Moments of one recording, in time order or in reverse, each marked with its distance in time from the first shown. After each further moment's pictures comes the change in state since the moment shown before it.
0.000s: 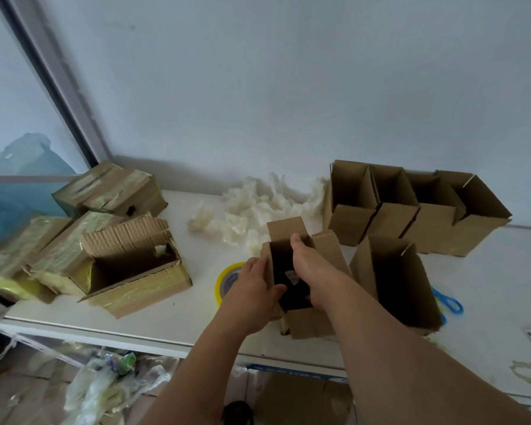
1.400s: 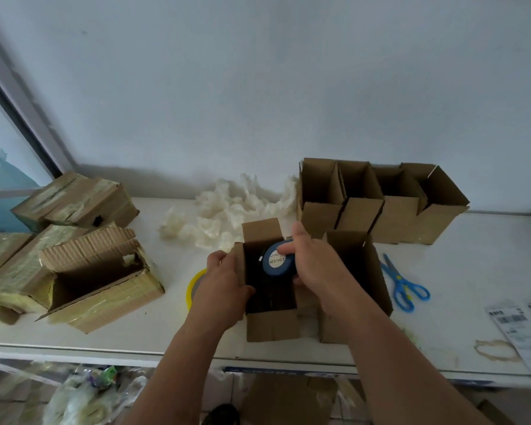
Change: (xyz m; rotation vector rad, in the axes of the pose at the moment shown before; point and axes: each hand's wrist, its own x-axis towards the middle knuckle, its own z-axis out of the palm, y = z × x) left_hand -0.001 0.017 -0.003 0.091 0.081 -0.079; right_hand -0.046 0.008 -0.057 -0.348 0.110 -0.514
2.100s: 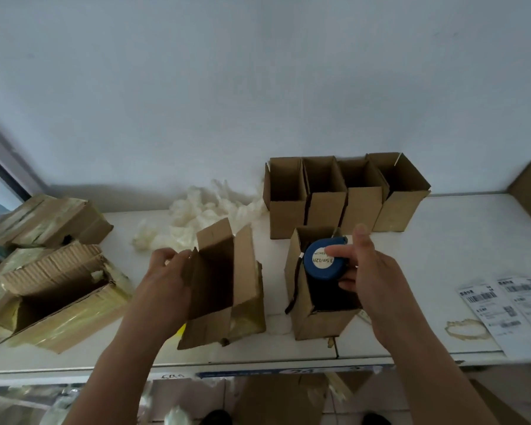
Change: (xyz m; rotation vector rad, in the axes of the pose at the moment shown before) left_hand -0.016 0.006 -0.026 0.219 0.164 0.085; right_hand -0.055 0.063 -0.087 0.358 0.309 0.075
